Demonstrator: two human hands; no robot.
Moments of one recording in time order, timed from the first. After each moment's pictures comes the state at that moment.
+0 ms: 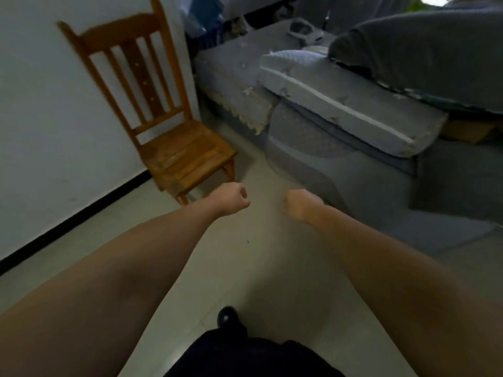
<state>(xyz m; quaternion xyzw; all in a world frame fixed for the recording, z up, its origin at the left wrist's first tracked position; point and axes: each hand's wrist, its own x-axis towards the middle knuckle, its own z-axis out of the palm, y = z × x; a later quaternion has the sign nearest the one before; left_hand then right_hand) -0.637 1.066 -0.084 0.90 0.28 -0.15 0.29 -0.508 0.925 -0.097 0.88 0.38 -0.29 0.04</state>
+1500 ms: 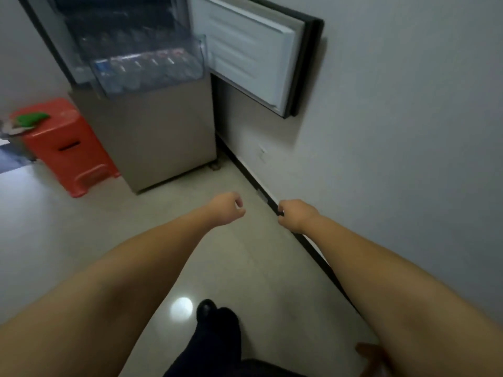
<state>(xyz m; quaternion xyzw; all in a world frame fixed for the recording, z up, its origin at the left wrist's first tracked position) -1.190 1.386 -0.082 0.33 0.89 0.16 0.28 -1.074 1.542 -0.083 0.26 0.93 -0.12 0.22</state>
